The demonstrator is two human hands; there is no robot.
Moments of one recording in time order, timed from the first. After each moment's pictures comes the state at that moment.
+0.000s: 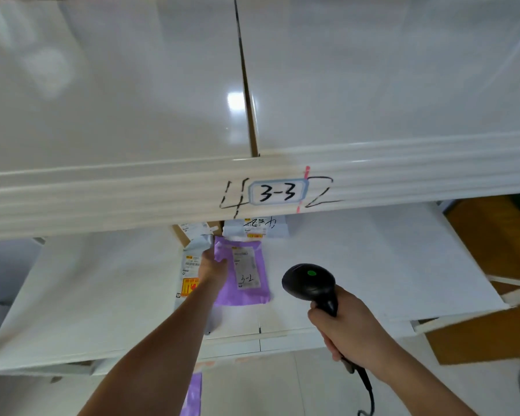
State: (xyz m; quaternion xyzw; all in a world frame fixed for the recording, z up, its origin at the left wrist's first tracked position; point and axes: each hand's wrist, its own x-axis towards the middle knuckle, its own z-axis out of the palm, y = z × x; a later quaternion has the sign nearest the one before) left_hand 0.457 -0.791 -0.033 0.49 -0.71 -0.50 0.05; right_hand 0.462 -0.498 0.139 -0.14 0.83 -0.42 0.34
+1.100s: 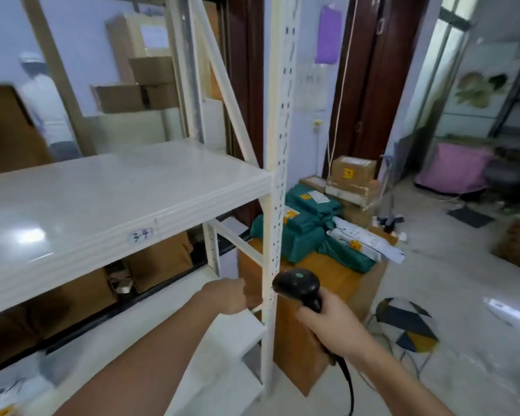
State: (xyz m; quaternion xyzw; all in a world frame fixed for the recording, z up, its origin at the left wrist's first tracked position) left_hand 0.253 -0.231 0.196 -0.13 -0.96 -0.07 -0.23; right_hand 0.405 -0.022 0.256 0.04 0.85 -0.53 0.06
